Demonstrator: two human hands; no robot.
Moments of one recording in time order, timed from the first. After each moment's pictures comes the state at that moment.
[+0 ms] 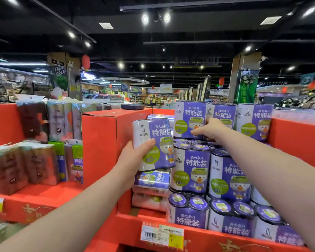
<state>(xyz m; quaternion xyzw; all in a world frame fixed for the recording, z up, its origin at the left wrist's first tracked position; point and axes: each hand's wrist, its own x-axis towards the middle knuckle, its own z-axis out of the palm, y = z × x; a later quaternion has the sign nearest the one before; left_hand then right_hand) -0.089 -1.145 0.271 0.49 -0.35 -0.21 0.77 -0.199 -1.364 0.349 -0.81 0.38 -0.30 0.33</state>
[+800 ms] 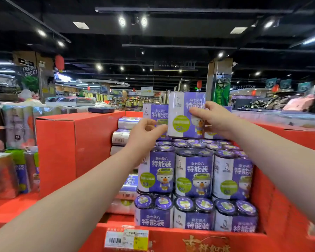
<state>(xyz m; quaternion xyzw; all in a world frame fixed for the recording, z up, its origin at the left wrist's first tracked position) -0.154 -1.218 0.328 0.62 -0.43 -0.06 0.65 -0.302 -1.350 0.388 -0.77 0.22 -0.37 0.47</state>
